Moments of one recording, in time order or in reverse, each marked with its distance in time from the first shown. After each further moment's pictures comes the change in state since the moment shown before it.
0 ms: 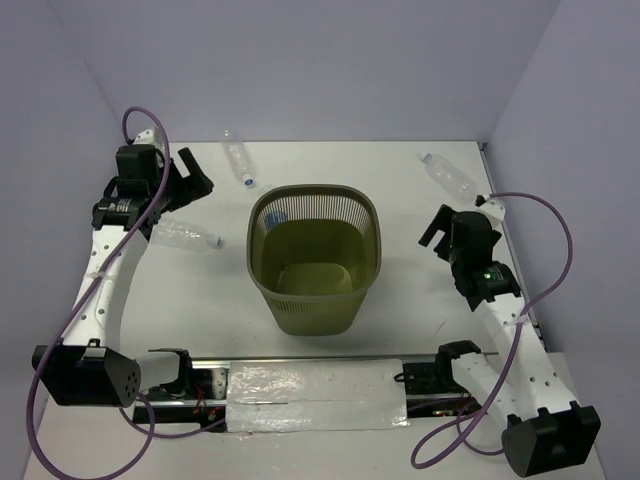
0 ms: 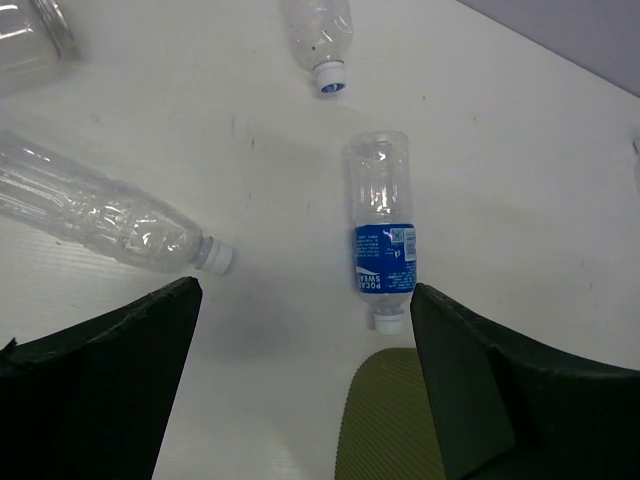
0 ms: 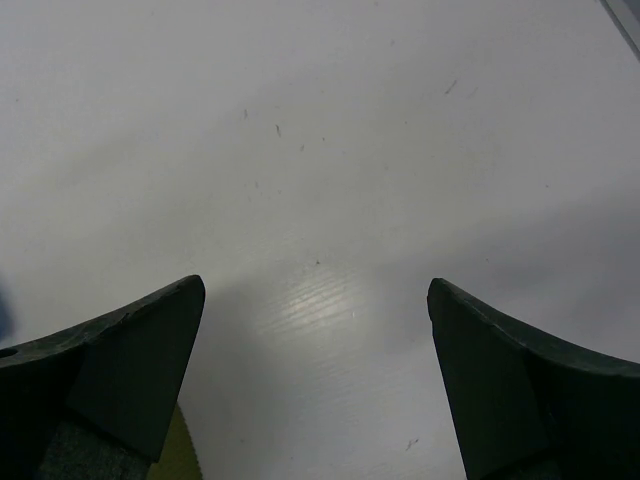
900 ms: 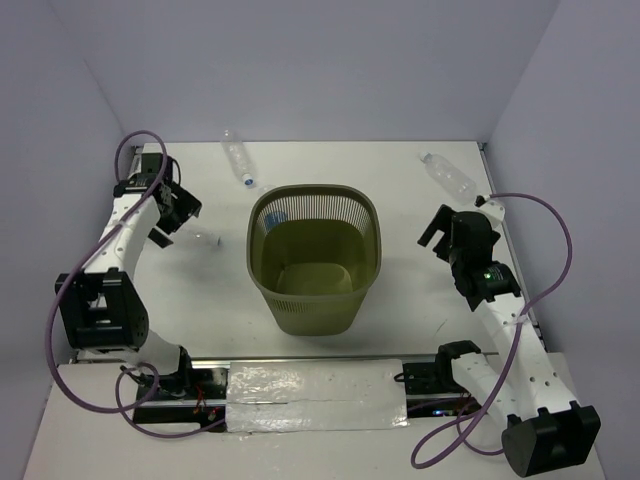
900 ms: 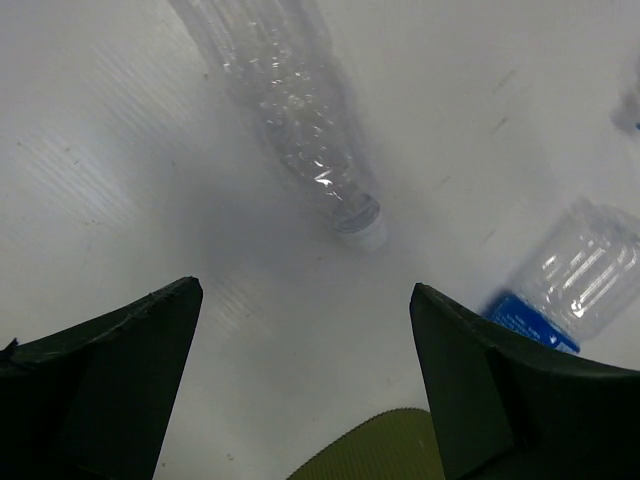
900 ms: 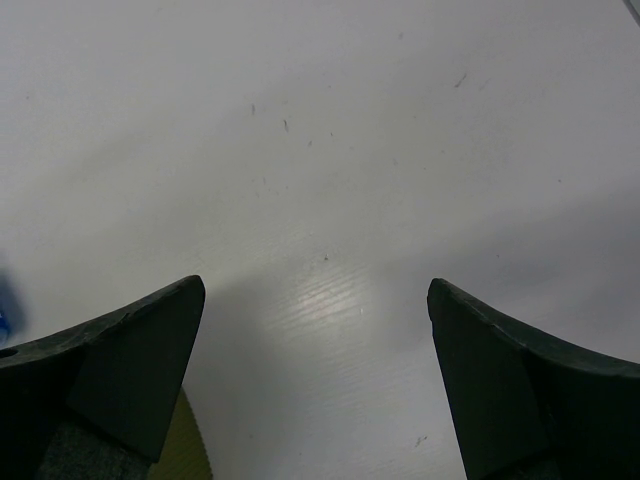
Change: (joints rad) left arm 0.059 0.283 0.008 -0.254 -0.276 -0.401; right arm 0.000 0.000 0.000 -0.010 -0.005 0.018
